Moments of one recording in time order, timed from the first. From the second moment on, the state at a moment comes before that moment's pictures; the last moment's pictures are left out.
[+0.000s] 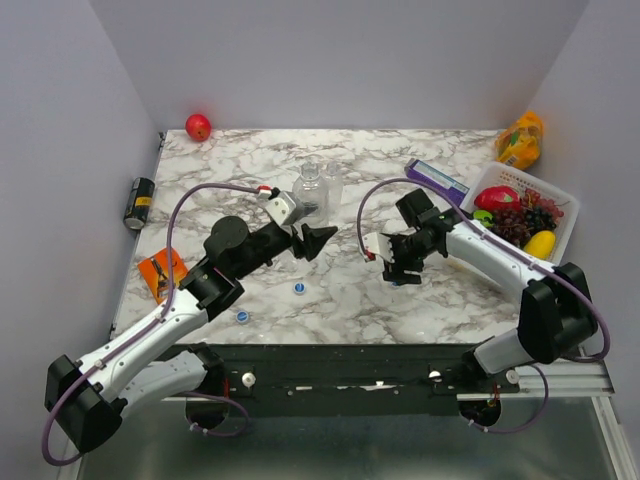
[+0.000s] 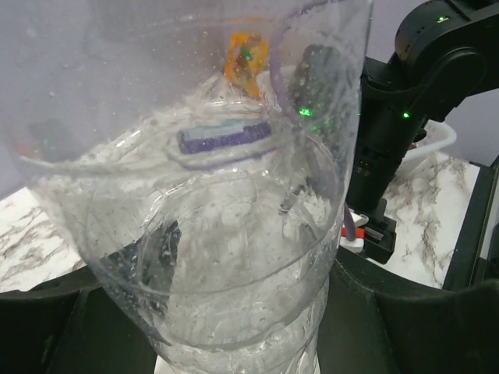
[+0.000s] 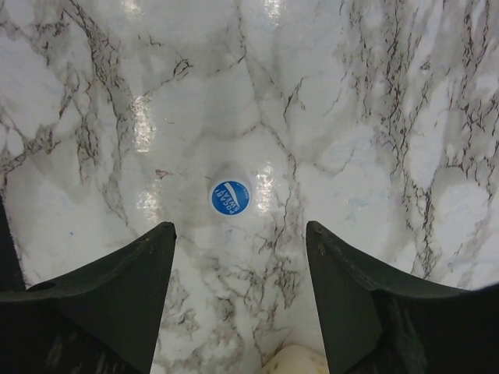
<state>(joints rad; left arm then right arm) -0.73 0.92 0.75 0.26 0.22 -0.03 0.49 1.46 1.05 -0.85 -0.39 -1.11</state>
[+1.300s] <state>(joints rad) -0.70 0.93 0.74 0.24 0.22 -0.08 0.50 1.60 0.92 -0.74 -0.39 -1.39</state>
